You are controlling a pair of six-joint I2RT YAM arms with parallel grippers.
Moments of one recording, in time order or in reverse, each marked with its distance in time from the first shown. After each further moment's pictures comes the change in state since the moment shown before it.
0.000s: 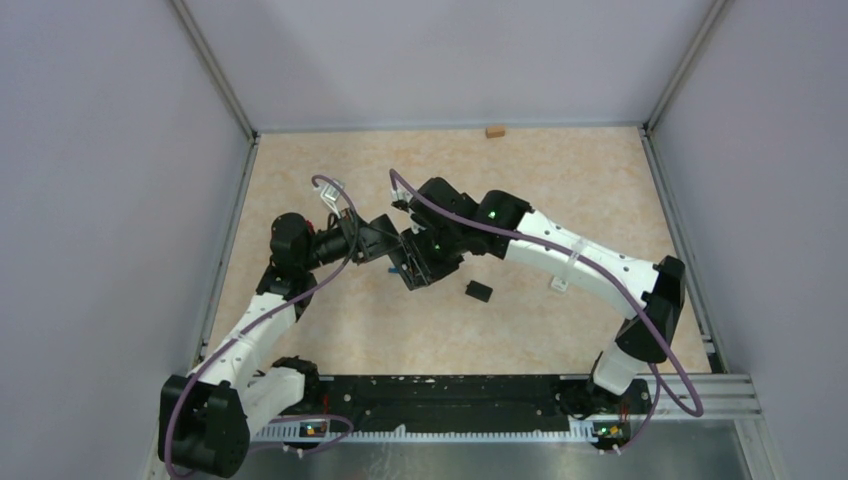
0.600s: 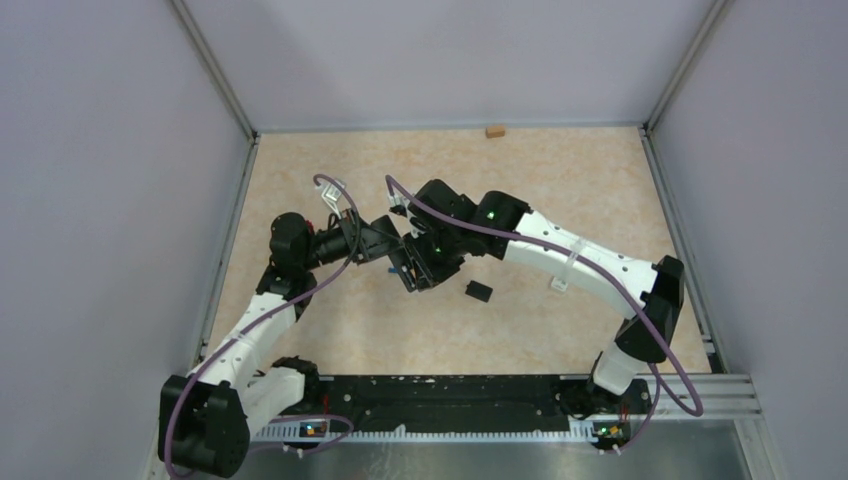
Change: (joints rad) left arm 0.000 0.000 0.003 0.009 0.029 0.026; right arm 0.006 -0.001 -0.005 -0.016 -0.019 -0.046
